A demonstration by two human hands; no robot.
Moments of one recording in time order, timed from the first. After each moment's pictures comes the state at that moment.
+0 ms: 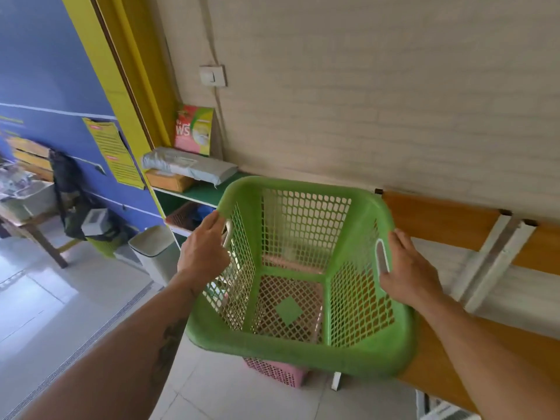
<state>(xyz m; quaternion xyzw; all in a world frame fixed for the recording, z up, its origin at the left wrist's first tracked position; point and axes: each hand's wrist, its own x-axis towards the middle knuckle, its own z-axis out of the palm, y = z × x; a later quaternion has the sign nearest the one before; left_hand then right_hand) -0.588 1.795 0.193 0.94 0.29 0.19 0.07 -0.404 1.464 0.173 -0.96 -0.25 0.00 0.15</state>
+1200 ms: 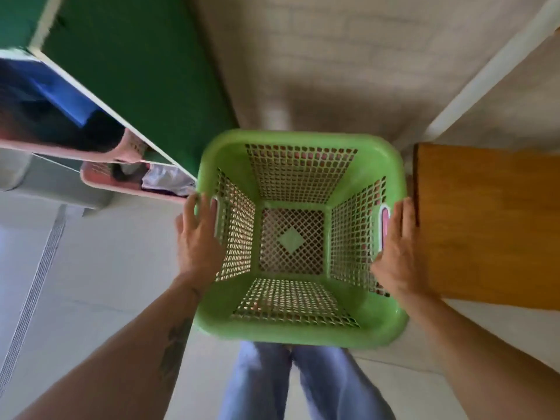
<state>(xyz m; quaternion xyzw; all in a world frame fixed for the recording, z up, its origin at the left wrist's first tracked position) -0.440 2.018 -0.247 0.98 0.18 -0.06 0.07 -0.345 1.679 -0.218 -0.98 -0.06 0.15 0.07</state>
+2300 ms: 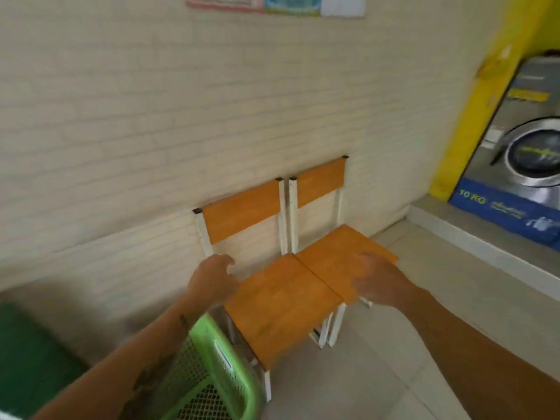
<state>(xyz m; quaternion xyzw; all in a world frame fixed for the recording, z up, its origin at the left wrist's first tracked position) -0.383 1.708 0.176 0.95 -0.15 -0.08 0.25 -0.527 1.408 0.184 -0.94 0.21 0.05 0.26</state>
